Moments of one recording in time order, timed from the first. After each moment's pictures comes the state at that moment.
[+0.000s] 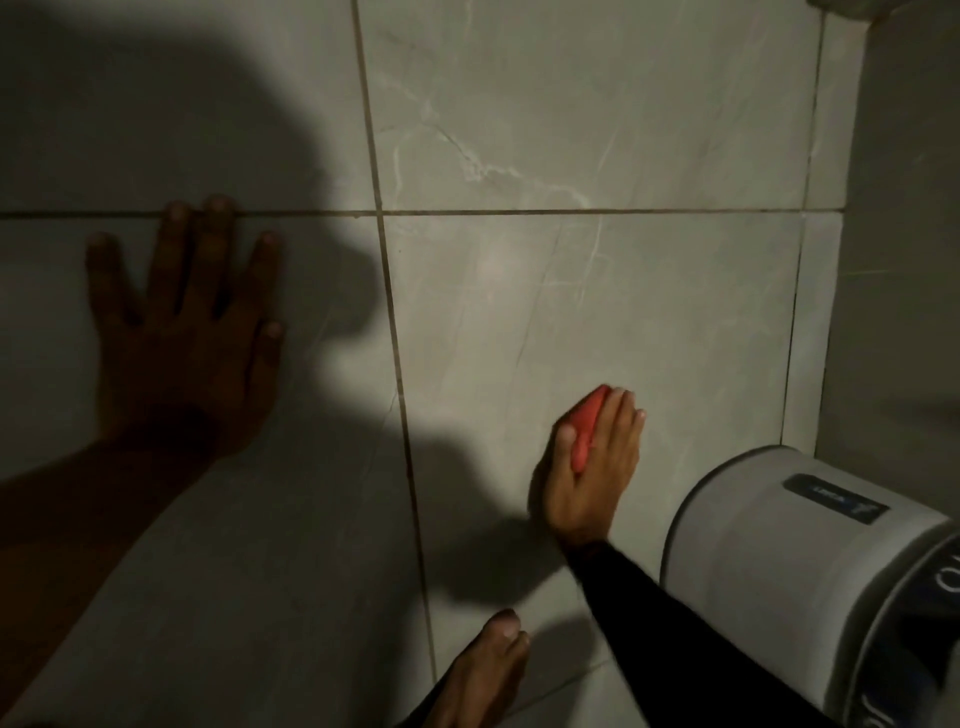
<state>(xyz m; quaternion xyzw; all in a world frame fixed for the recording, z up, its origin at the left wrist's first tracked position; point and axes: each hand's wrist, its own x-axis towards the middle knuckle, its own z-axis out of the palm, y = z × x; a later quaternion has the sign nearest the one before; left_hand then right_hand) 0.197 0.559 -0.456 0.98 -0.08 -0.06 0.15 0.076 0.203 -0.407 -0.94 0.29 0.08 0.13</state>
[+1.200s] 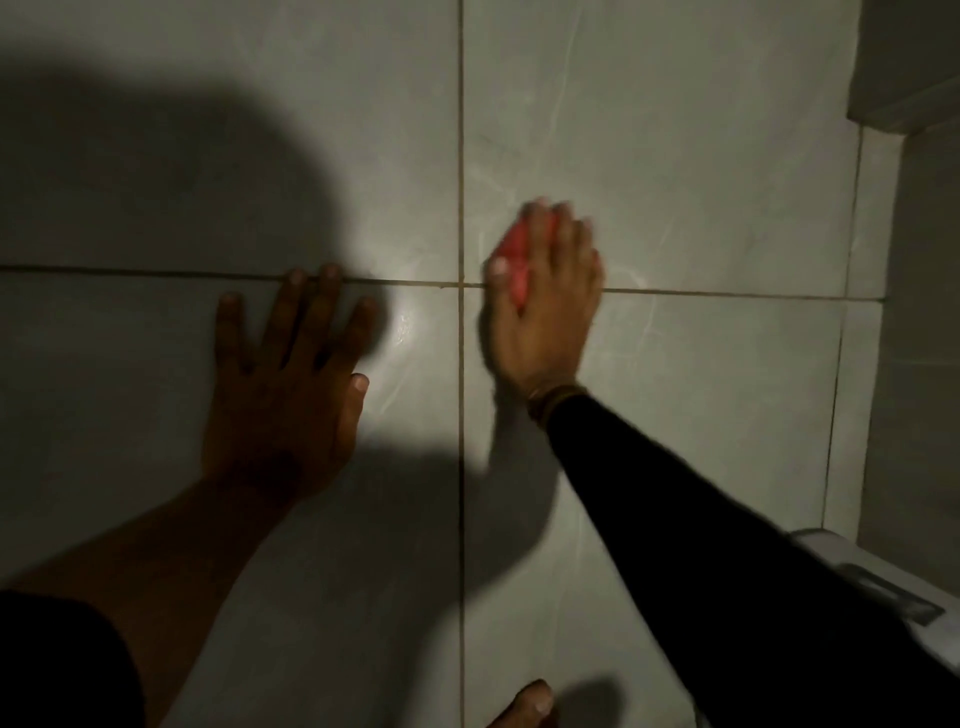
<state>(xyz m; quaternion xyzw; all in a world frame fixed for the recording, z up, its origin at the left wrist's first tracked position) 0.199 0.555 -0.454 0.99 -0.08 -0.02 0.10 0.301 0.320 -0.430 -0.99 0.06 0.00 0.12</state>
